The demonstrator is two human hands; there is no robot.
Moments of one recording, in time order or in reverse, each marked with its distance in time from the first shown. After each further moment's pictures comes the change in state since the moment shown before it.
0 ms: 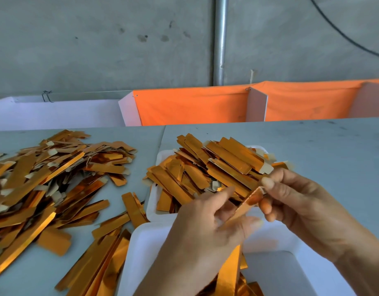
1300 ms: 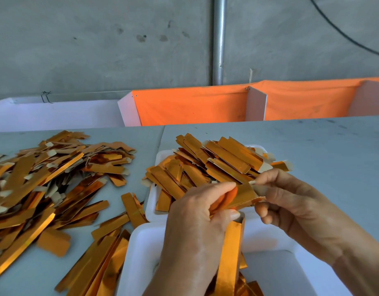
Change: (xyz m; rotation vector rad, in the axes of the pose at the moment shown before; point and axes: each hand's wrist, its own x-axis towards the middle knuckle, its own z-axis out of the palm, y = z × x) left_hand 0.004 -0.007 0.007 0.090 0.225 0.080; right_hand 0.000 0.003 0.004 0.034 0.032 0.064
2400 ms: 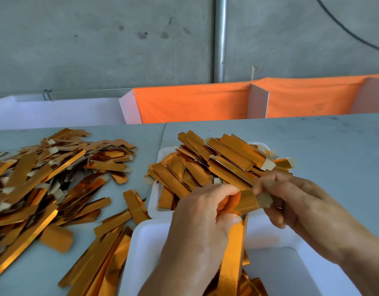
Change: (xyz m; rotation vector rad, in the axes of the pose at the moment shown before) left_hand -0.002 0.002 -0.005 0.106 -0.128 0.003; right_hand -0.005 0.001 0.000 -0.397 0.009 -0.101
